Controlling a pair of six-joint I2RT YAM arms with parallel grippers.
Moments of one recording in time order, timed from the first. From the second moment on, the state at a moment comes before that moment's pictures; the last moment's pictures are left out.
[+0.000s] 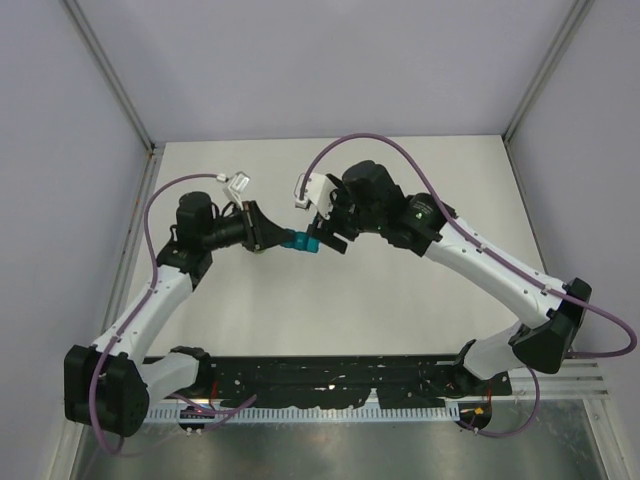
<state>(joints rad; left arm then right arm) -0.24 1.08 0.77 0.01 0.83 -0.59 0.87 1.45 1.53 -0.68 -0.08 -0.47</state>
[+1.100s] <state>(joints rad) -0.51 1.80 1.03 0.14 0.58 -0.66 0.45 1.30 1.20 -0.61 -0.15 -0.41</state>
